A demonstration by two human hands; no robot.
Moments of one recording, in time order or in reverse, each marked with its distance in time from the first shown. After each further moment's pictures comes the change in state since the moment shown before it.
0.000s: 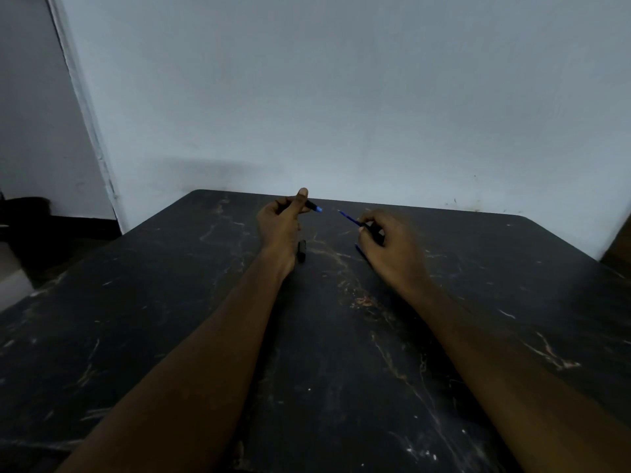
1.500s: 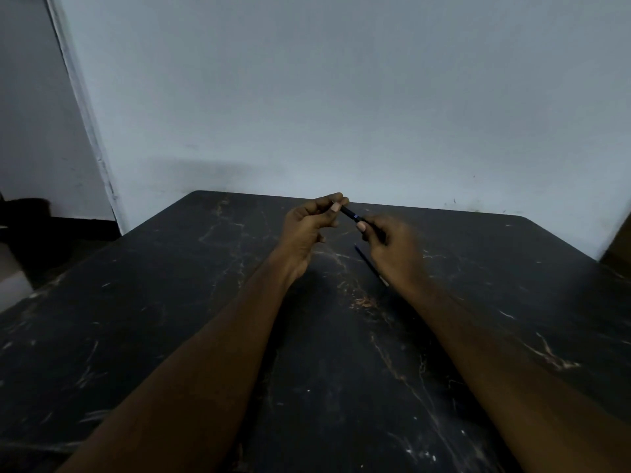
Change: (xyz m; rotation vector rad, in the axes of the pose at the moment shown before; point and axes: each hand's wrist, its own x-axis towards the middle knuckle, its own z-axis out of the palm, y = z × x) left_hand -0.010 -0.005 0.011 -0.046 -0.484 -0.022; right_hand 0.004 -0.003 0.001 0.069 0.011 -0.018
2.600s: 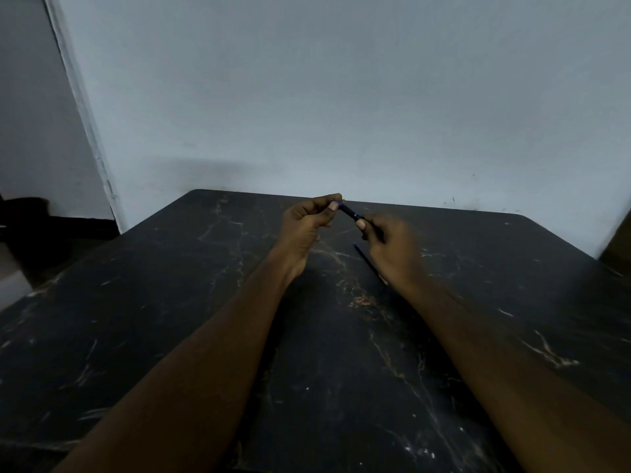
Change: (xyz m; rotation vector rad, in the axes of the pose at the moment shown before) left_hand -0.002 0.001 0.002 0.037 0.073 0.028; right_hand 0.001 -0.001 0.000 -0.011 -0.032 0.012
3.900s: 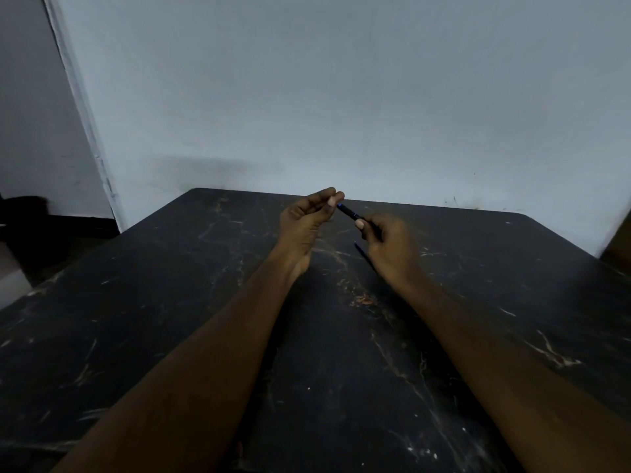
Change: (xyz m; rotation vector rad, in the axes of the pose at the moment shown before) left_hand 0.000 0.001 0.003 -0.184 0.025 -0.039; right_hand 0.004 0.012 0.011 -0.038 0.026 -0.027
